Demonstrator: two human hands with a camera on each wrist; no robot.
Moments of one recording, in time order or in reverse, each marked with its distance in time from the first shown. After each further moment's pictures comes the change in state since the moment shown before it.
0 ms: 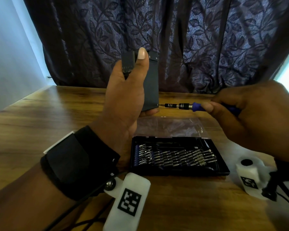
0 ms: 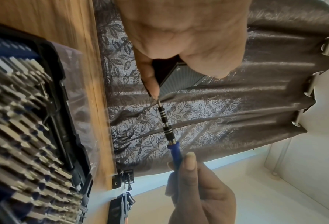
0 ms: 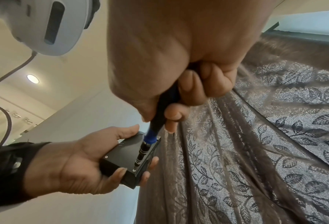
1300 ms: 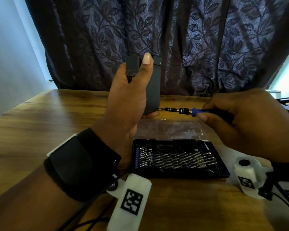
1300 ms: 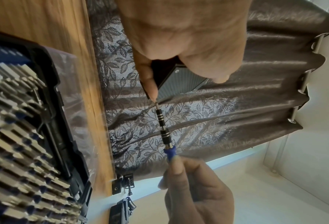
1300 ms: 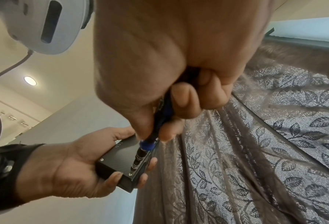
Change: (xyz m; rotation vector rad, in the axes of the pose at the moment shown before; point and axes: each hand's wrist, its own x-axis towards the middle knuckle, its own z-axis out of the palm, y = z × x) left_hand -0.001 0.003 -0.001 0.042 -0.047 0.017; right_hand 0.001 -0.002 0.002 0.072 -0.072 0.035
